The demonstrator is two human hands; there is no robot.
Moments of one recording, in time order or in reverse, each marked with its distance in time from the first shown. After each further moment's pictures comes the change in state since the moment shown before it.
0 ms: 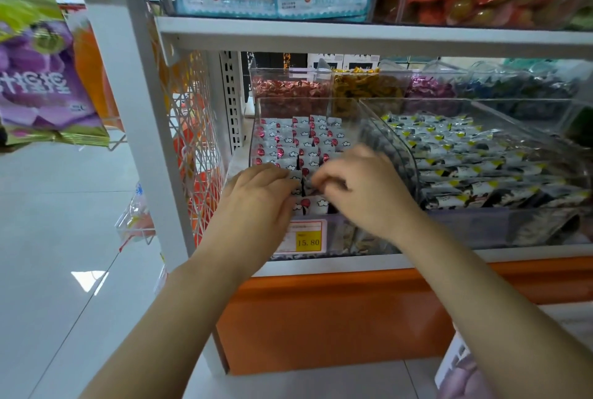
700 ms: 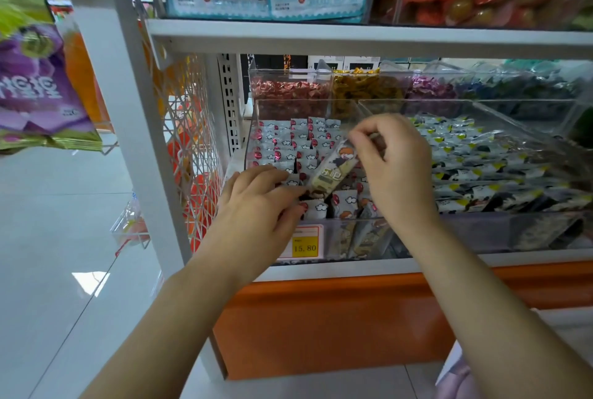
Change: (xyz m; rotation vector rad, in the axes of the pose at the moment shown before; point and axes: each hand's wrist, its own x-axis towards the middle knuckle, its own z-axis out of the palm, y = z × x) left_hand -0.001 0.001 0.005 -0.059 0.046 0.018; right_hand 0.009 0.012 -0.010 0.206 0.511 0.128
